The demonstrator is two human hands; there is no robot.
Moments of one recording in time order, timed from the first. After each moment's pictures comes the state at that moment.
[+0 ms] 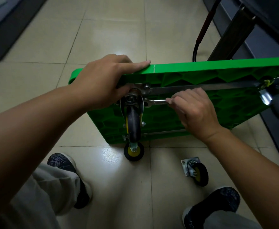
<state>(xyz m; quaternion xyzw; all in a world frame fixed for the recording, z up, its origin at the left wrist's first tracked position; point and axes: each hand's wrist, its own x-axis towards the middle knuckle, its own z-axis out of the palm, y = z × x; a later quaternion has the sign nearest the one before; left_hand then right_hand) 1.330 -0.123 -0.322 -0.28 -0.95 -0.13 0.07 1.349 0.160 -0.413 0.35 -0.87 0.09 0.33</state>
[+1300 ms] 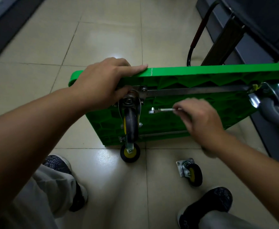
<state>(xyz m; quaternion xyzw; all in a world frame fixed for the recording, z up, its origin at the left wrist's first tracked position) 1.333 -0.122 -0.322 -0.28 -0.95 -0.13 0.08 1.381 0.177 -0.397 0.25 -0.94 0.15 0.17</state>
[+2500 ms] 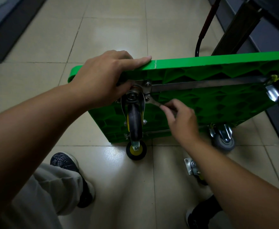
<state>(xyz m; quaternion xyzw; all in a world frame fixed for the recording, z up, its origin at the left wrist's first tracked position) 1.328 -0.122 -0.325 -0.28 -0.95 -0.12 0.09 1.370 0.119 -0.461 0.03 -0.92 0.37 0.14</state>
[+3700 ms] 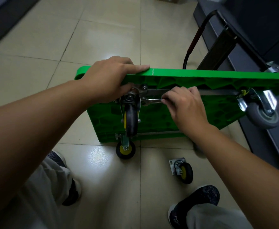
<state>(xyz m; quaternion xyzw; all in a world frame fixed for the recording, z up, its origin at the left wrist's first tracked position) 1.327 -0.123 -0.324 -0.28 -0.95 -0.13 0.08 1.366 0.140 -0.376 0.23 -0.95 0.06 0.22</state>
